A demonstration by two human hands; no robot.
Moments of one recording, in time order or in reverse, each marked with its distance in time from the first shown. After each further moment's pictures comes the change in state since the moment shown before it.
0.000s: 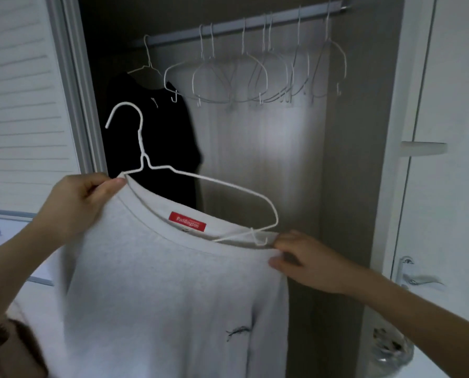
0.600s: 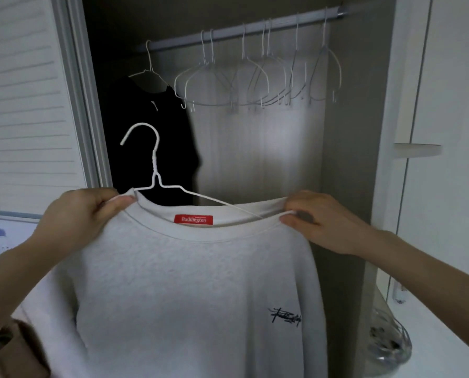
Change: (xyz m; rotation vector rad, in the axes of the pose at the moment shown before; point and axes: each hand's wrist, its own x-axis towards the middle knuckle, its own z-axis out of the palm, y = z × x) left_hand -0.022 0.013 -0.008 0.177 -0.036 0.065; right_hand 0.008 -0.013 -0.067 -0.102 0.185 -0.087
